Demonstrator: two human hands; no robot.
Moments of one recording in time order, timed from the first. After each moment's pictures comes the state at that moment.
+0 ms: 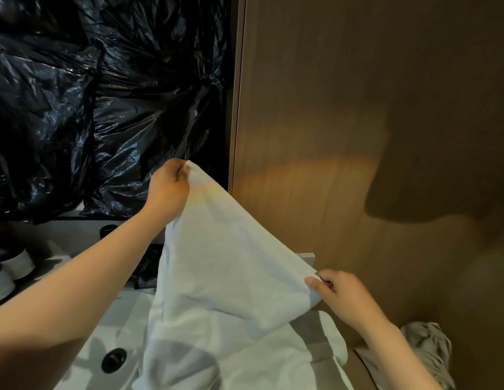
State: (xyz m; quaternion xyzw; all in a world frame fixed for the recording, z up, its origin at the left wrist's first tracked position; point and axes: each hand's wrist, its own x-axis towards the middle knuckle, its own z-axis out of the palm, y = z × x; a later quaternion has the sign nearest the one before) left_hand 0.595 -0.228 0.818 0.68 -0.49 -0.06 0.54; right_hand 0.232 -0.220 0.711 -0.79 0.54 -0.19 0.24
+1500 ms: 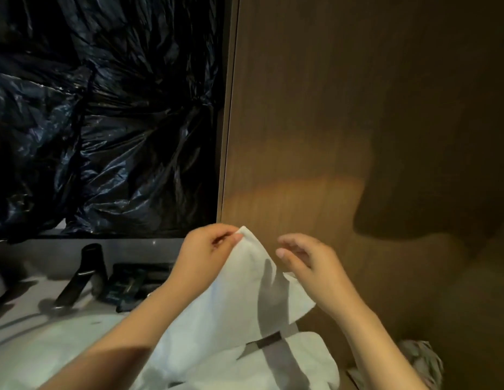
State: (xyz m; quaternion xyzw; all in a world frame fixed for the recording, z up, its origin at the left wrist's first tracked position) left_hand 0.505 -0.174 0.797 0.57 -0.62 -0.14 0.51; right_hand 0.291 -0.211 0.800 -0.79 0.46 -0.34 0.23
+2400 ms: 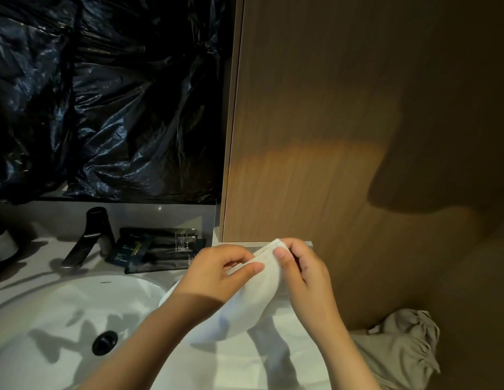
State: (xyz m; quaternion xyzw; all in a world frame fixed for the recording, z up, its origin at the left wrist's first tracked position) left_hand 0.488 -0.130 0.749 0.57 -0.65 -0.24 0.44; right_hand 0.318 -0.162 0.749 -0.70 0.43 -0.44 0.36
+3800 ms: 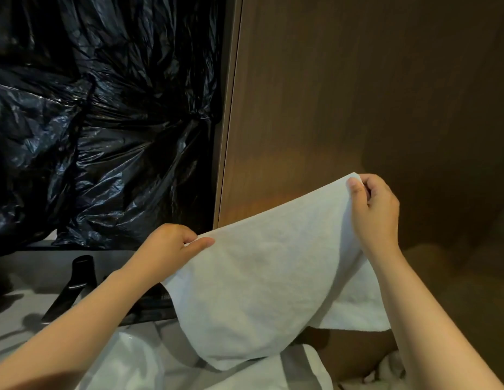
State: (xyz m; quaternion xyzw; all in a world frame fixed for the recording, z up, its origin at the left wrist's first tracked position) left_hand 0.579 -0.205 0.803 0.64 -0.69 -0.04 0.33; right_hand 0.251 -0.271 0.888 -0.65 0.49 -0.58 0.02
